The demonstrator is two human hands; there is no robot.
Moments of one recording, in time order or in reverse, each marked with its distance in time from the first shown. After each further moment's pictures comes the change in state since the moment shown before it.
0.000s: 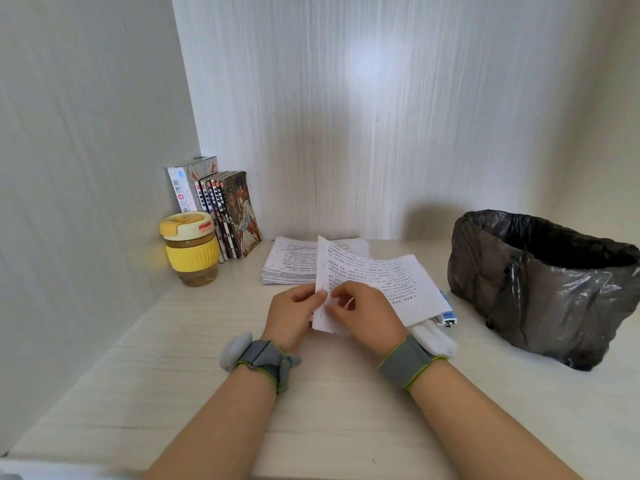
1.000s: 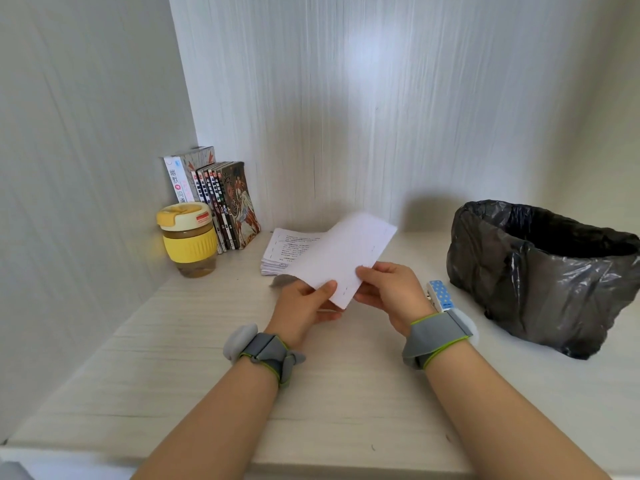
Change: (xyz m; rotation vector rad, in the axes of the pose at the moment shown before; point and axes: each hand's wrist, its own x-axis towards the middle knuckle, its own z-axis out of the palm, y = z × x) left_hand -0.005 -0.003 0.007 -0.086 -0.106 -0.032; right_hand 0.004 0.004 -0.027 0.934 0.041 0.335
